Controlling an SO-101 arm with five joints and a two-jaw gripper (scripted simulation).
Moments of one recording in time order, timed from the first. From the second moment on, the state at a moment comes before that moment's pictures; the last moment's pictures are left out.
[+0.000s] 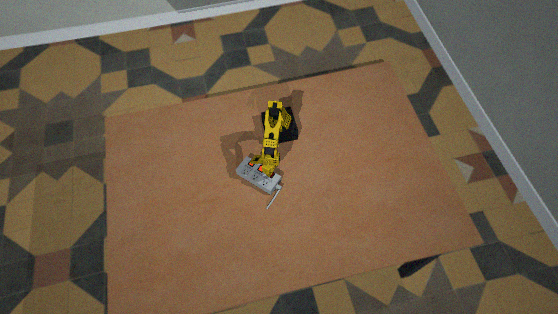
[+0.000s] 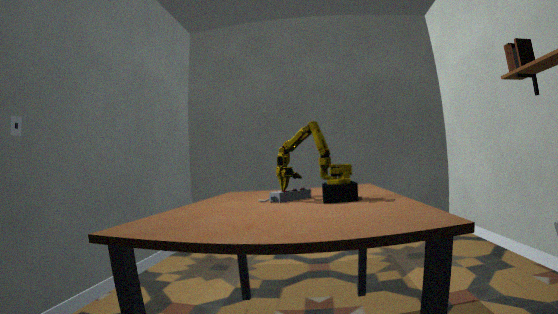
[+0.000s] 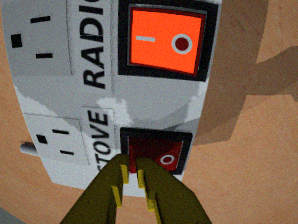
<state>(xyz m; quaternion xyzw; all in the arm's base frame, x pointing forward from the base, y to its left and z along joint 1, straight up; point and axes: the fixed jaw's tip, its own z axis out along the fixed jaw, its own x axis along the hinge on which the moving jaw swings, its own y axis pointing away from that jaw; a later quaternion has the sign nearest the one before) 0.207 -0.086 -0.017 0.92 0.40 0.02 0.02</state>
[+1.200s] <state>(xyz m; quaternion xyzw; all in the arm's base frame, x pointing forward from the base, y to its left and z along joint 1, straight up) 0.200 -0.083 -0.017 0.92 0.40 0.00 0.00</state>
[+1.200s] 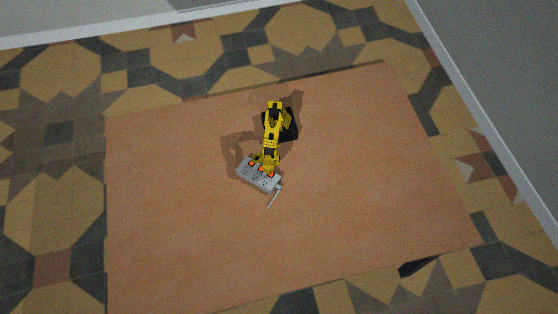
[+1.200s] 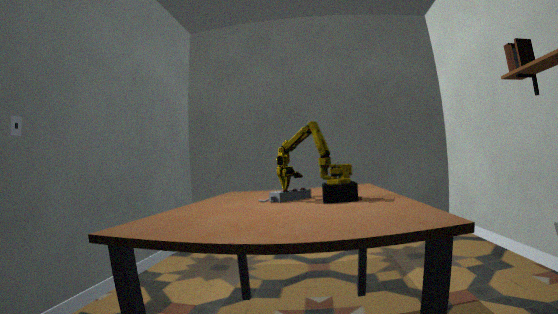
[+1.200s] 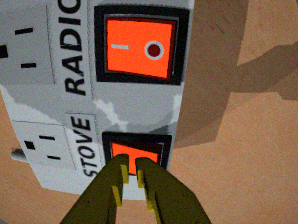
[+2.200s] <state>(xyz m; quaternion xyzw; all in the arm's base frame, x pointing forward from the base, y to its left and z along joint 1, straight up) 0.167 -0.115 -0.008 0.95 0.30 0.00 0.00</state>
